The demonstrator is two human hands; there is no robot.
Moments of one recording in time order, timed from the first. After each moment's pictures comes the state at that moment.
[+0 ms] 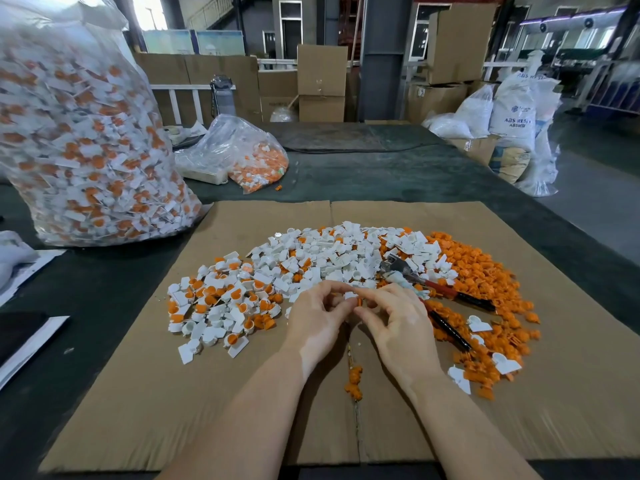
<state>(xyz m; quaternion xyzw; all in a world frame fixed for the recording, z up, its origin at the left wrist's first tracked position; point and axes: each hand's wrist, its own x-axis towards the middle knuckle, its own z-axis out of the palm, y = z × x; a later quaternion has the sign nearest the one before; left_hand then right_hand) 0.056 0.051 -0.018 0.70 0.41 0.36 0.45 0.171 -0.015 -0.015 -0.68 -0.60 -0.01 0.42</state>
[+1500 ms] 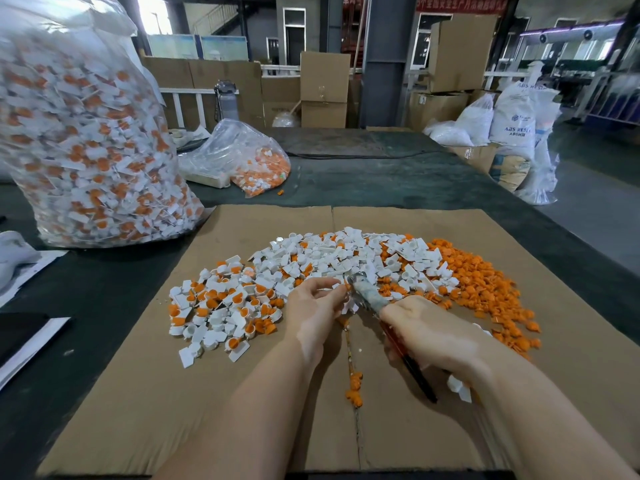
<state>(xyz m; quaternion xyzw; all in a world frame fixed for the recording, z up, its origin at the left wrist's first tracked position) 0.067 0.063 -0.009 0.47 0.48 0.44 0.59 0.183 -0.030 0.054 -0.73 -0.53 0.37 0.21</state>
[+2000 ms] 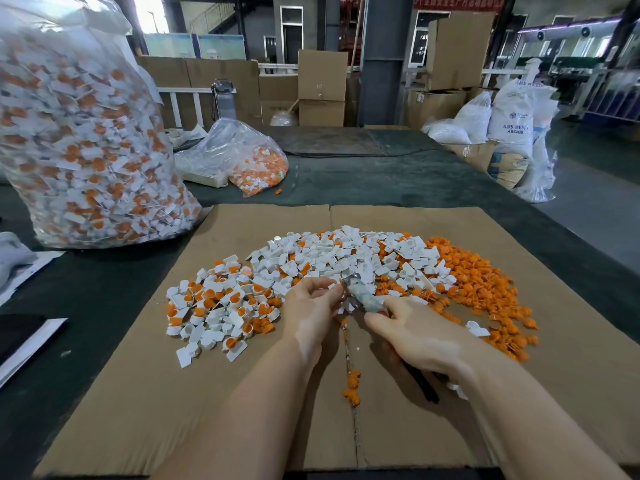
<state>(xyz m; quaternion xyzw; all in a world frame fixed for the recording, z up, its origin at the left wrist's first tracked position) 0.068 0.061 -0.008 0.47 0.49 0.44 0.59 0.178 -0.029 0.050 -0.74 -0.56 0.31 0.18</state>
